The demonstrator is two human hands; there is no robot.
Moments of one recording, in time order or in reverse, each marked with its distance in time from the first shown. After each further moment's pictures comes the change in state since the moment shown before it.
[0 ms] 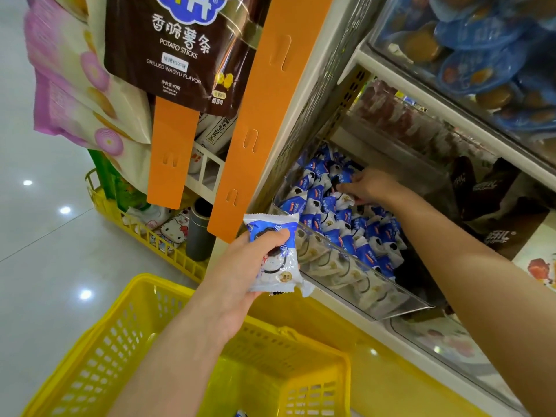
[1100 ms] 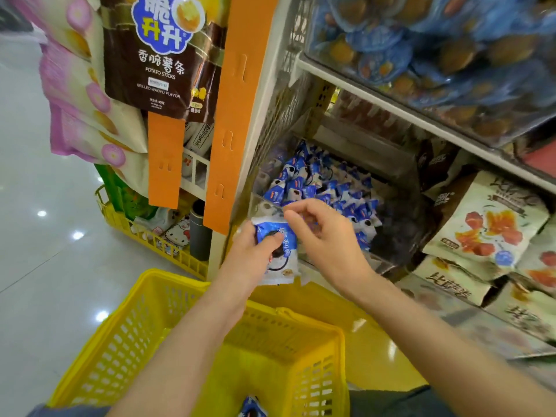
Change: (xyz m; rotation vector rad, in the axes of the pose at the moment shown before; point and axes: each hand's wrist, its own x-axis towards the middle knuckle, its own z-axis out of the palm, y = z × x) left_hand -0.029 -0.021 0.028 0.375 0.073 0.238; right_hand -0.178 -0.019 0.060 0.625 0.337 -0.551
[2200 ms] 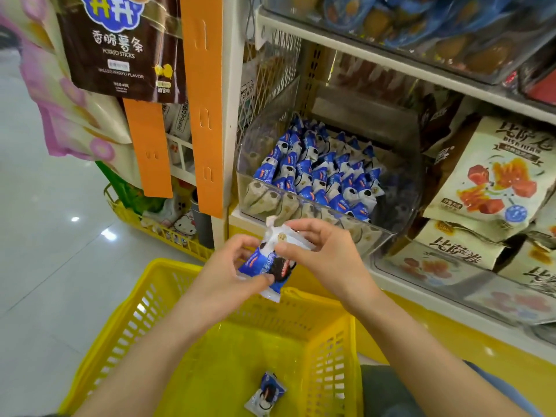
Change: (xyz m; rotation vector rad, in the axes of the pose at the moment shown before) left_hand -0.018 -0.039 -0.024 0.442 -0.124 0.115; right_hand -0.047 0.027 0.002 0.462 -0.091 0.338
